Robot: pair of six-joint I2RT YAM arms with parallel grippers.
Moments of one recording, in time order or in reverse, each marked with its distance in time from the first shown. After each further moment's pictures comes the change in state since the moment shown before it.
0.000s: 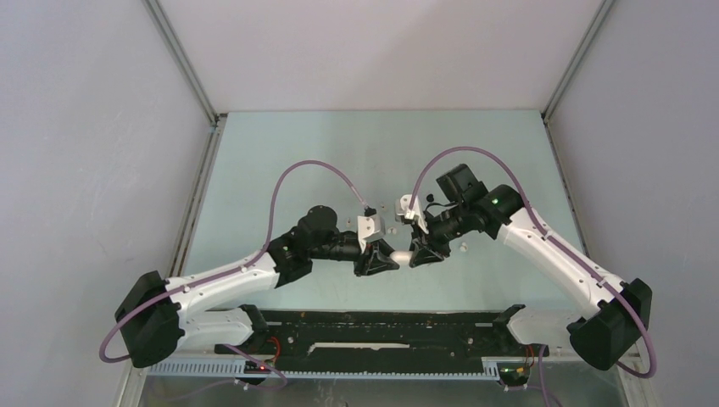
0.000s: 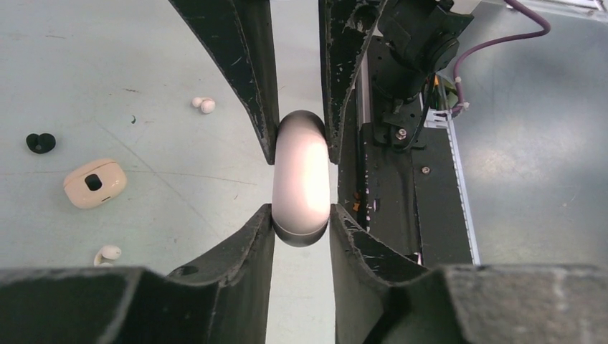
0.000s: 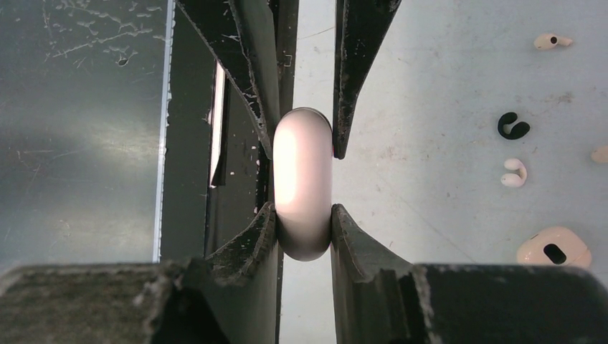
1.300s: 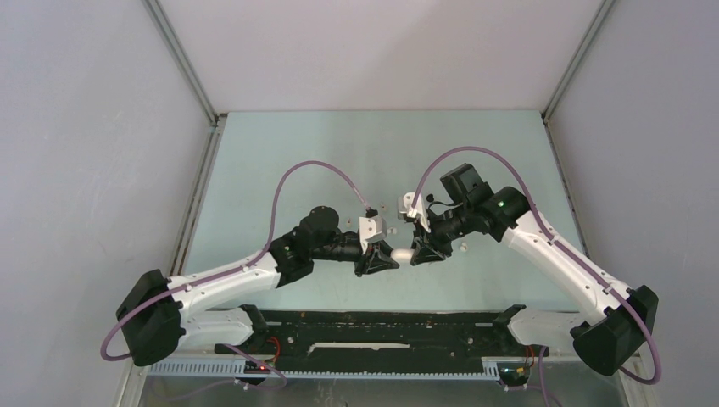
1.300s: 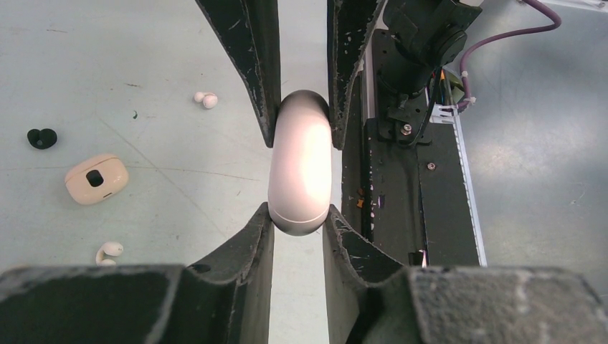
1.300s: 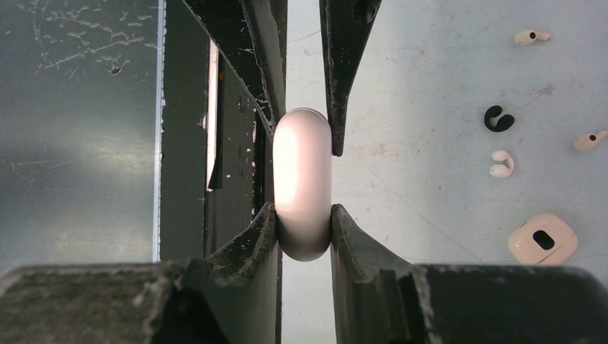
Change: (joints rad) left arm -0.006 0.013 0.000 -0.005 -0.019 0.017; right arm -0.003 -0.034 0.000 0.017 0.030 0.048
